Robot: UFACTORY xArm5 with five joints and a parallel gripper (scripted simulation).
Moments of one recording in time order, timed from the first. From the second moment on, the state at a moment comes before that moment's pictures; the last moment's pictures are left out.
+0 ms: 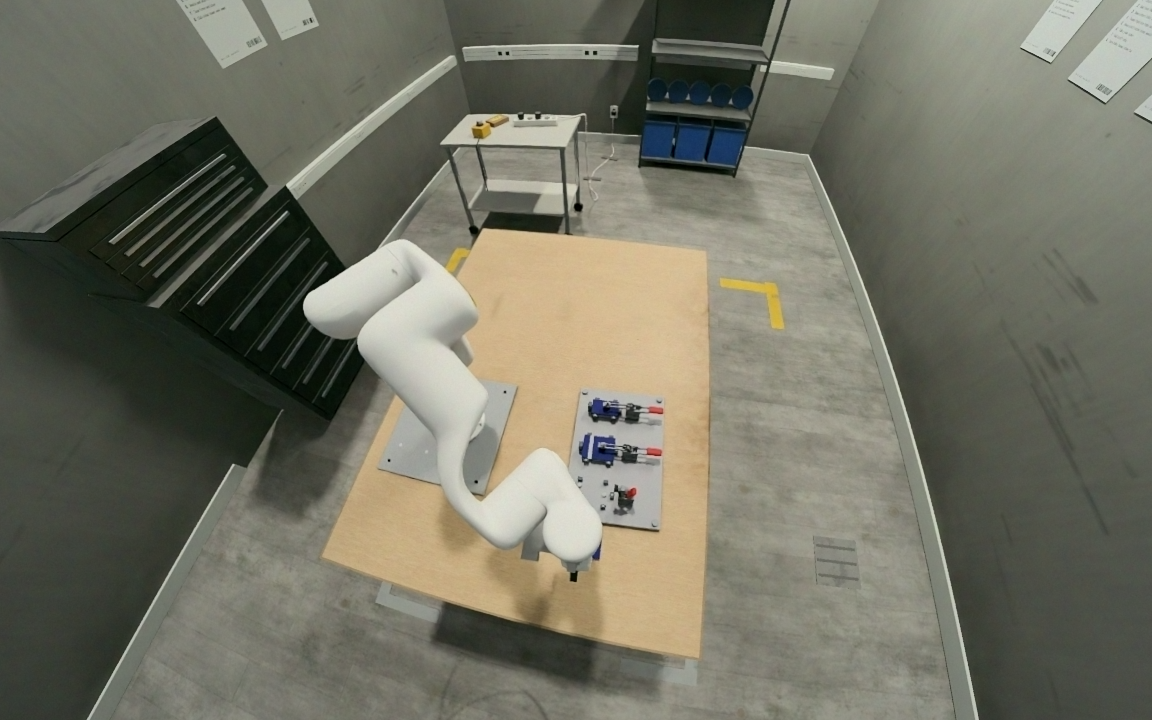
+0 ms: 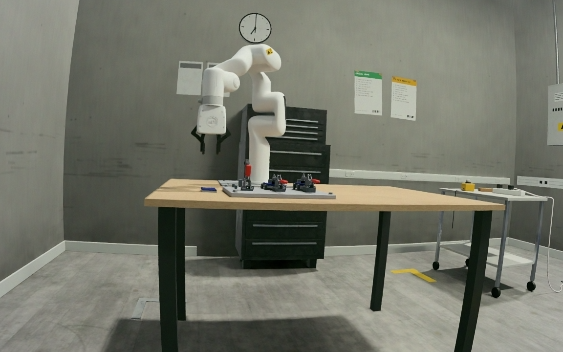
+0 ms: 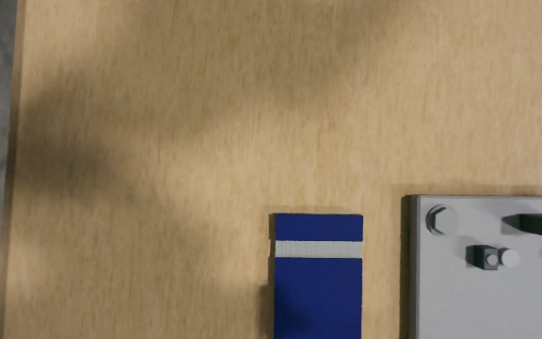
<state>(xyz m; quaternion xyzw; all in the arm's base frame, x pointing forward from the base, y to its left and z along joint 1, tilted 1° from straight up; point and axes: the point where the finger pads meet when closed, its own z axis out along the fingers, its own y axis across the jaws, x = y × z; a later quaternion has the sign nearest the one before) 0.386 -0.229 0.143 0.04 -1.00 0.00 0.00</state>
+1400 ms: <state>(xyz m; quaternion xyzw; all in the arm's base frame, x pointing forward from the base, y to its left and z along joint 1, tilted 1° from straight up) 0.372 -0.075 0.201 0.04 -1.00 0.00 0.01</state>
